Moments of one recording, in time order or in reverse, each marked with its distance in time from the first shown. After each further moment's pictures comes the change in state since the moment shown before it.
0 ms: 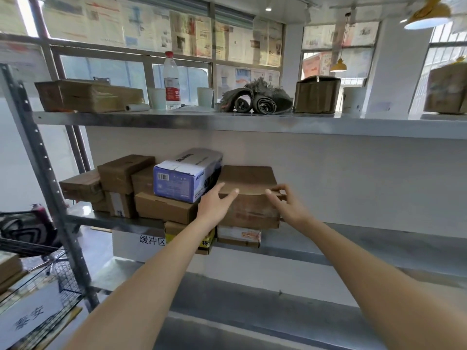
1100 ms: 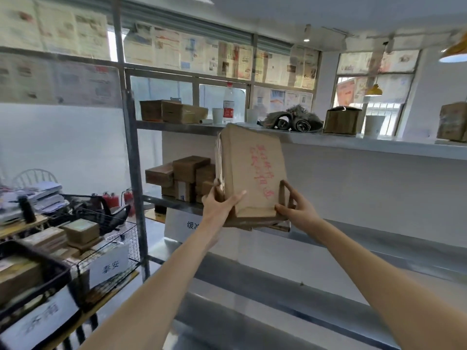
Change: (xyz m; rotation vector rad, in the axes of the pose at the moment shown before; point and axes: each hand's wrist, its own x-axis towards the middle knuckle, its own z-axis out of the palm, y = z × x) left_hand -0.213 -0.009 -0.137 -0.609 0.147 -0.075; right_hand -0.176 -0.116 0.042 0.135 -0.166 -0.145
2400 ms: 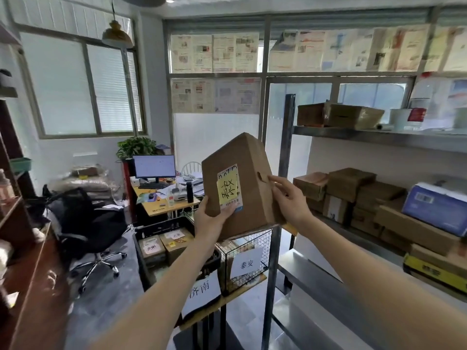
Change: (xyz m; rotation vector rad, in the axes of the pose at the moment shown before) left_hand -0.025 0.010 -0.411 0.074 0.761 0.015; right_hand 0.100 -0.172 0.436 0.289 -0.368 -0.294
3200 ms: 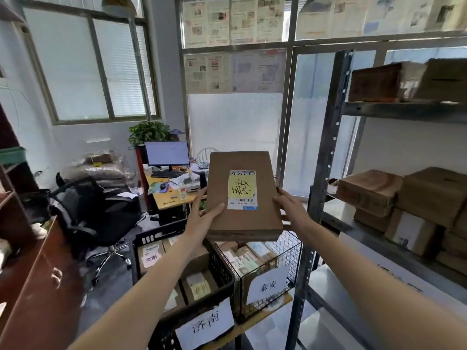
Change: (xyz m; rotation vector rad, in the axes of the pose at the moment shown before) left_hand 0.231 -0.076 -0.007 0.061 -0.072 -0.050; right_hand 0.213 0.170 0.084 0.228 -0.163 0.419
